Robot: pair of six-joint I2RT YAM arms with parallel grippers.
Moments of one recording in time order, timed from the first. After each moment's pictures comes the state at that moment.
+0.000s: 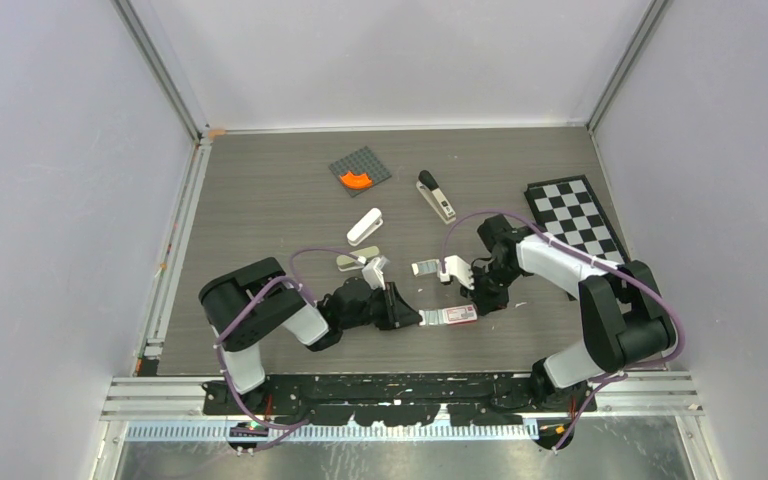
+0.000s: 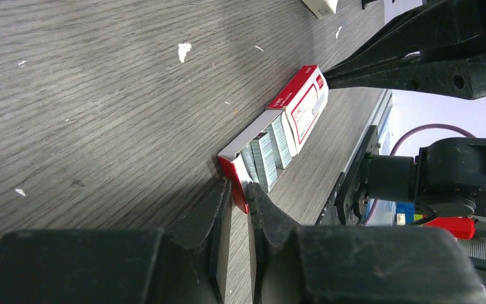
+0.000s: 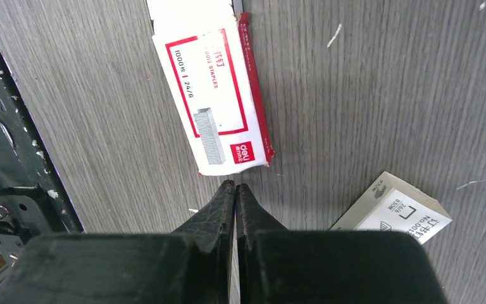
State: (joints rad) left arm -0.95 1.80 0.40 1.00 0.18 -1.00; right arm 0.35 1.49 0.81 -0.85 -0.43 -1.08
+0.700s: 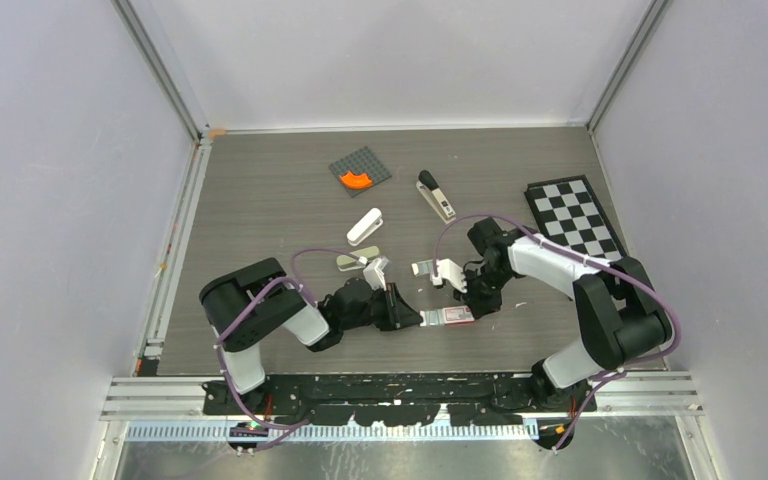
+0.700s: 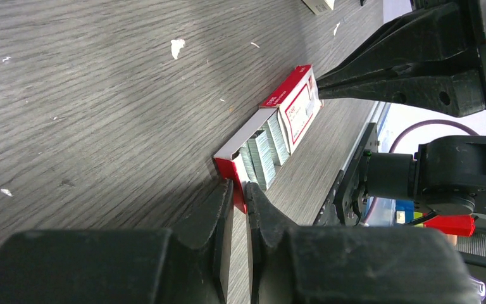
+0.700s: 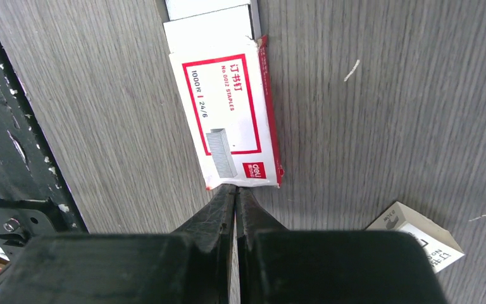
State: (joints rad) left arm -0.96 1.80 0.40 1.00 0.18 -1.00; right arm 0.42 1.51 0.81 -0.83 -0.43 -1.02
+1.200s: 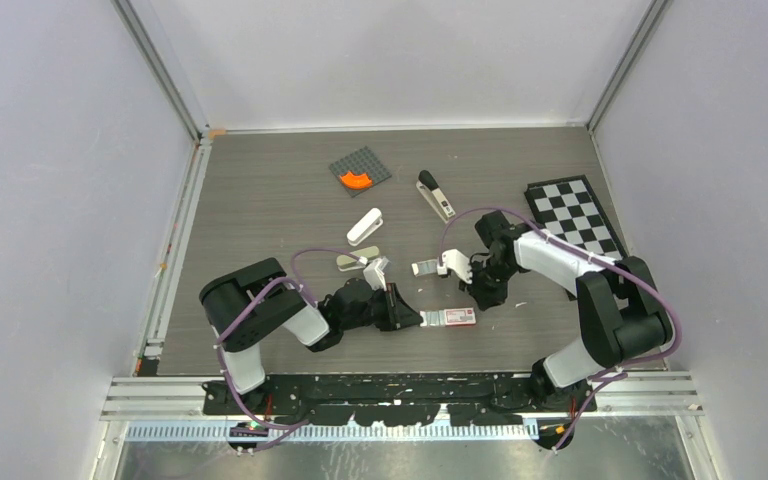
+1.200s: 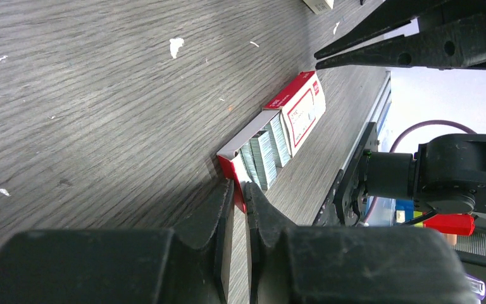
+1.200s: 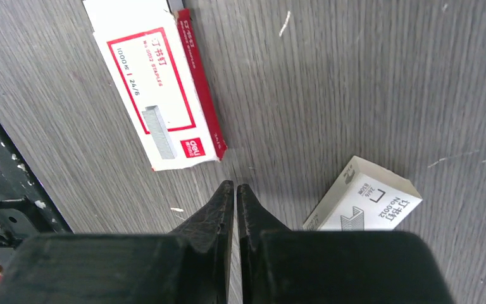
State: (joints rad) left arm -0.96 1.80 0.40 1.00 0.18 -1.00; right arm 0.37 1.52 0.84 -0.83 -0.37 -0.99
